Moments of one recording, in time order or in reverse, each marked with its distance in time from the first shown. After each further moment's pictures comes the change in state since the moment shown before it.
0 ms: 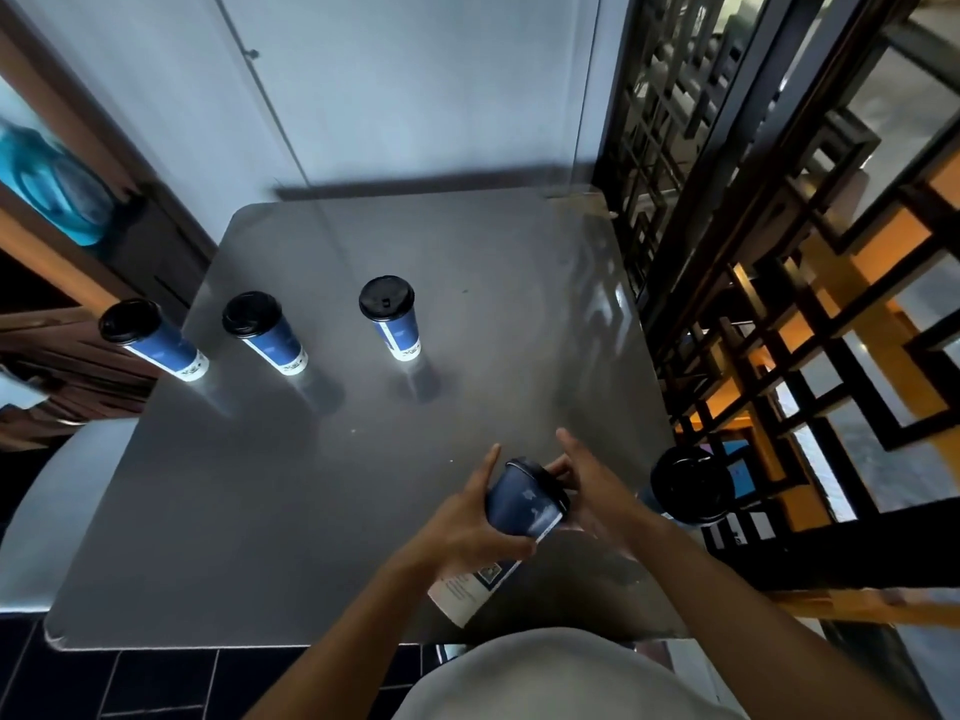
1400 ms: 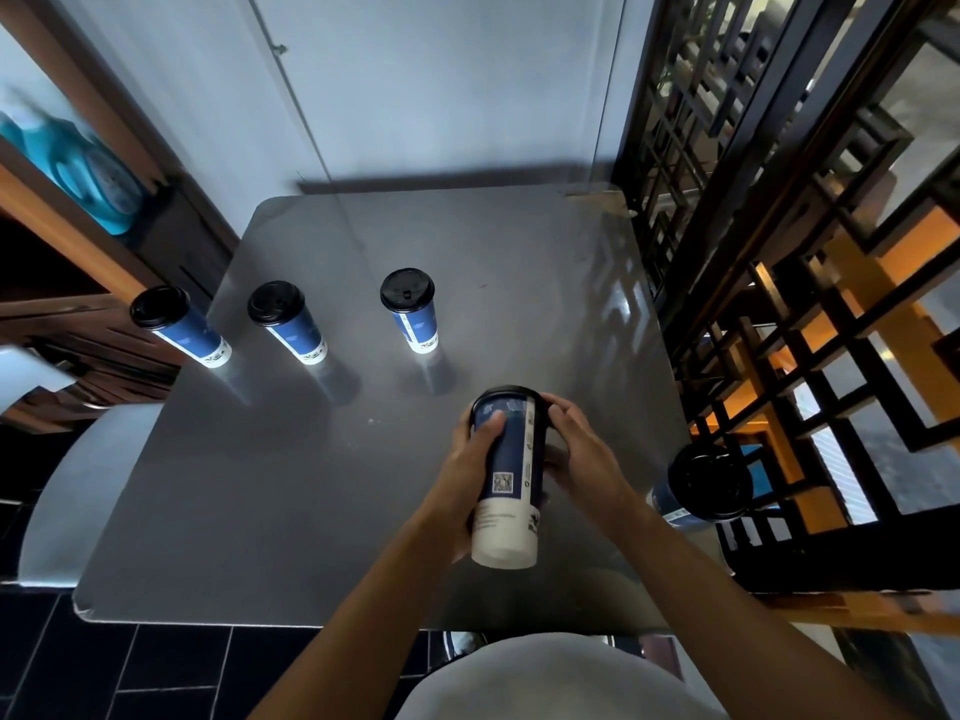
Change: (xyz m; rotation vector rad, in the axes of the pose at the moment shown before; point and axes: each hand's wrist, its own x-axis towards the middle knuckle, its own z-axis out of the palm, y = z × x) left_hand -0.022 0.046 -0.014 -1.017 0.158 -0.083; right_hand -0.028 -0.042 0.051 0.191 0.003 -0.296
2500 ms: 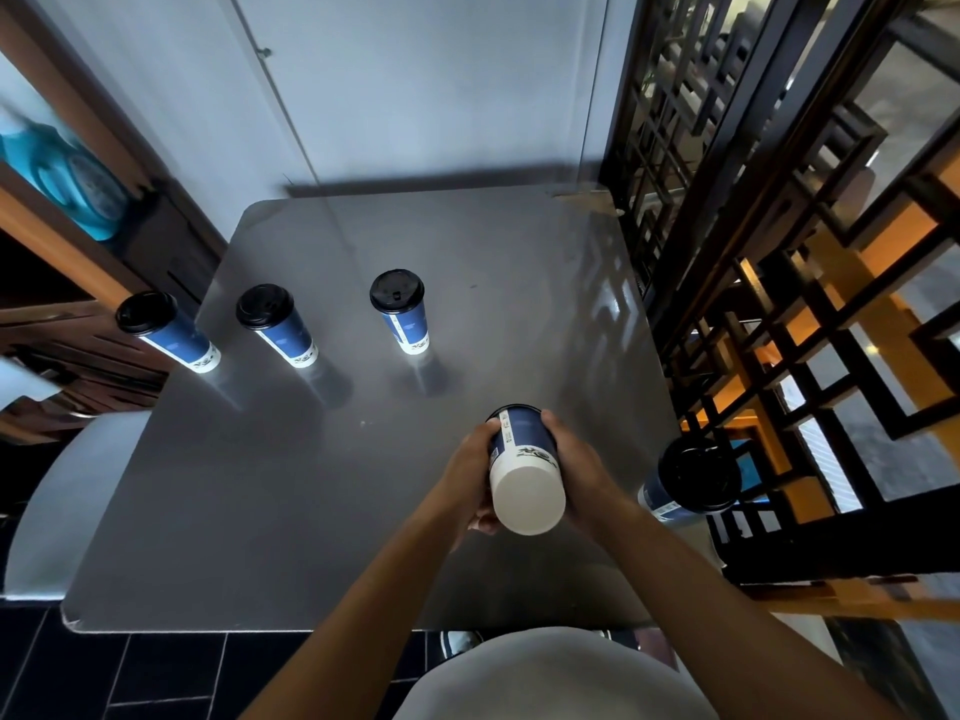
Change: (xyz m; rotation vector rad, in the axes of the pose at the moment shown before) left_hand 0.012 -0.001 0.010 0.367 0.176 -0.179; right_hand -0.006 0.002 0.006 0.178 0.092 0.243
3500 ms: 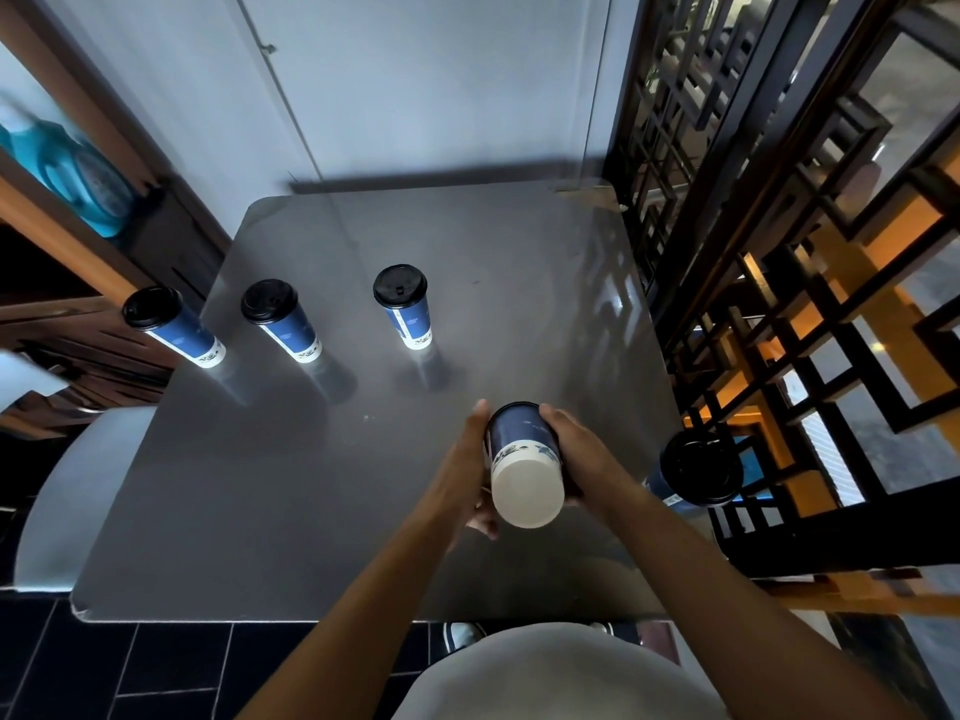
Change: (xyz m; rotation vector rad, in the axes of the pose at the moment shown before) left_hand -0.005 -0.007 -0.007 0.095 -0.024 0.104; right_hand 0.003 -0.007 -0.005 -0.345 0.057 0.031
